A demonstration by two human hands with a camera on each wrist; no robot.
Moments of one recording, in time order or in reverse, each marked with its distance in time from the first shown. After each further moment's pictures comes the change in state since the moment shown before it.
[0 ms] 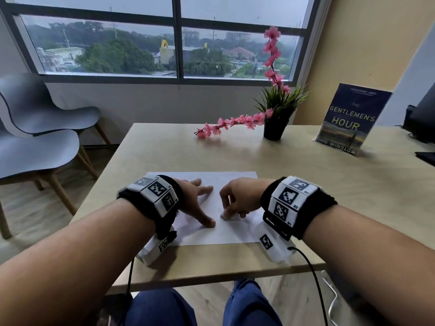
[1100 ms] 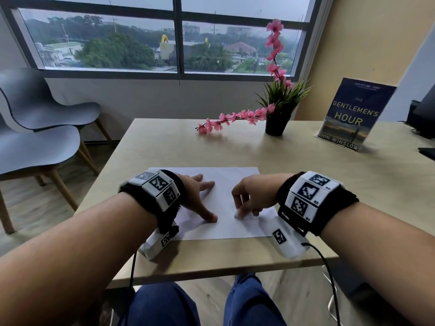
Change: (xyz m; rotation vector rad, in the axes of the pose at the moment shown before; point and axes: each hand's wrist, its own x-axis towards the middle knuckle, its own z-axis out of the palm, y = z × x) left_hand 0.003 -0.001 0.001 0.013 -0.004 -0.003; right_hand -0.018 0.014 -0.003 -0.054 -0.054 0.013
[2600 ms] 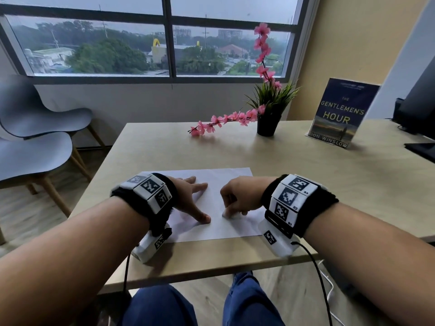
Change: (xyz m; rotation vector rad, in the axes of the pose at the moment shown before) left_hand 0.000 -0.001 0.000 -0.007 0.011 -0.005; right_hand 0.001 -0.008 0.006 0.000 0.059 -0.039
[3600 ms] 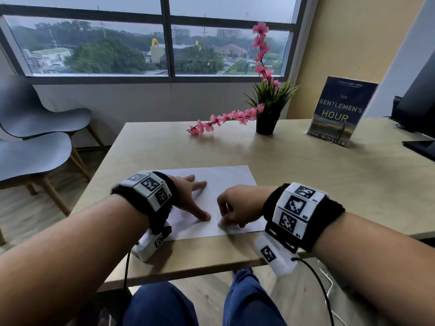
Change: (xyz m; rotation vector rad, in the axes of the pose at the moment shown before) left_hand 0.000 0.001 0.001 -0.008 0.013 0.001; right_hand -0.014 -0.017 0.015 0.023 -0.019 0.009
